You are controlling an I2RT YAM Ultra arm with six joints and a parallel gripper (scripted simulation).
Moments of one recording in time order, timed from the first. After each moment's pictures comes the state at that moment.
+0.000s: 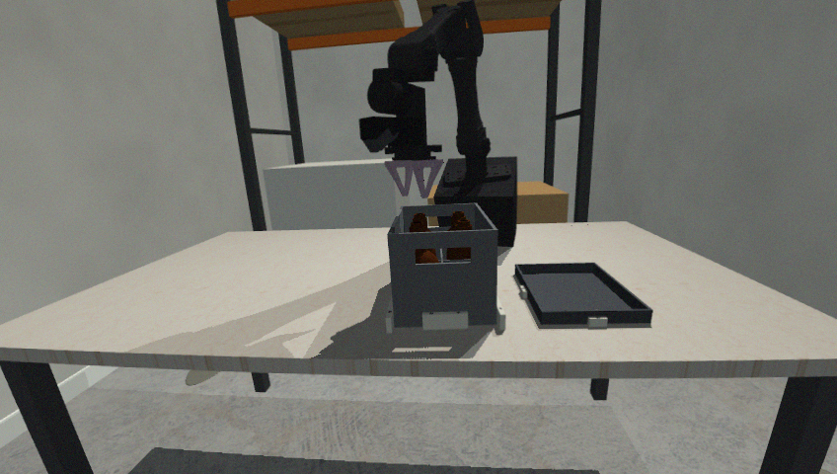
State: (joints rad) arm -0.41 1.61 1.51 -1.01 -0.09 0.33
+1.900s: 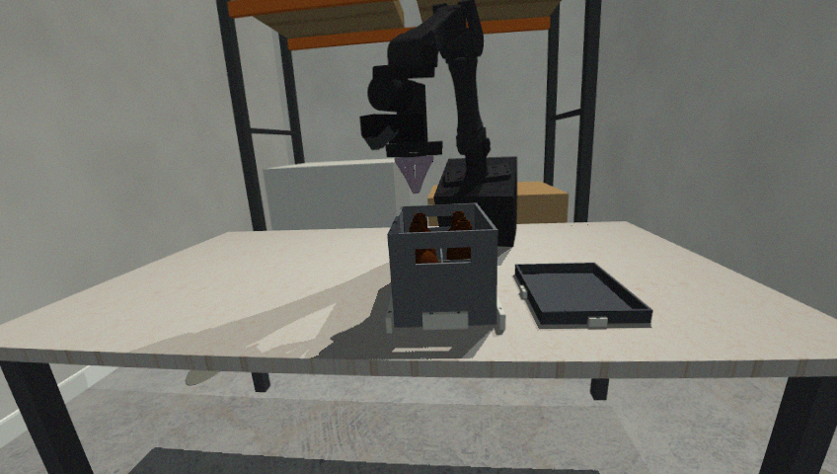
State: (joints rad) arm -0.41 1.60 1.52 -1.06 -0.09 0.33
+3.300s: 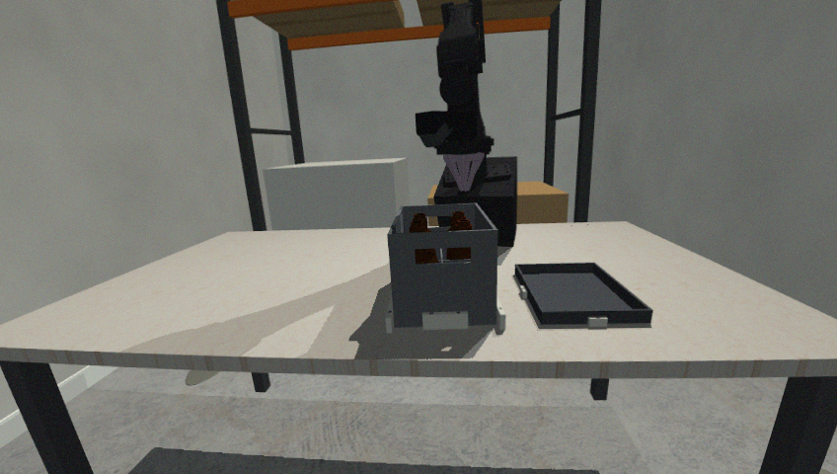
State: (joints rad) arm -0.10 1.48 1.36 -1.01 0.04 0.60
